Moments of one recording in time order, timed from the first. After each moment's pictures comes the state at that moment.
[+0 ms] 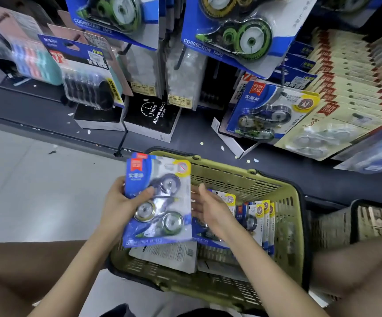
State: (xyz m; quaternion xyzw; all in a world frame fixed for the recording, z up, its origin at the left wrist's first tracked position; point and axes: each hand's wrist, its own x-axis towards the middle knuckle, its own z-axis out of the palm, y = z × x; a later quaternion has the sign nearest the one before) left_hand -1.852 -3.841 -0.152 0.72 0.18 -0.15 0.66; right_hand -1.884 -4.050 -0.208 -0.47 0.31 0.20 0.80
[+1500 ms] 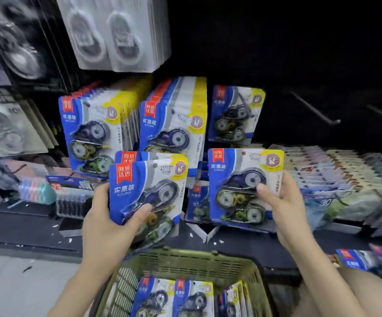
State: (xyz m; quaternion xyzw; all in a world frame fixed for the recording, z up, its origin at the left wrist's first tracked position) left_hand -1.828 -3.923 0.059 0.78 -0.11 0.16 0.59; right_hand -1.888 -4.216 0.051 -0.72 0.13 -0.28 0.62
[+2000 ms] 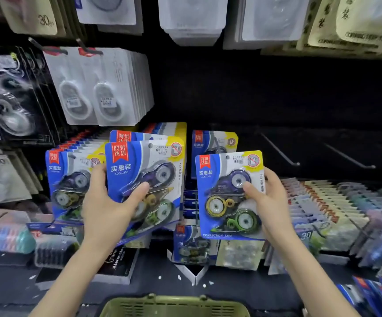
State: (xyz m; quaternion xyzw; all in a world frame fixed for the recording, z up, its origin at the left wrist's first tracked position) left_hand -1.783 -3.975 0.144 0.74 -0.18 0.22 0.61; right_hand -1.855 -4.241 0.123 -0.69 0.13 -0.34 0.62
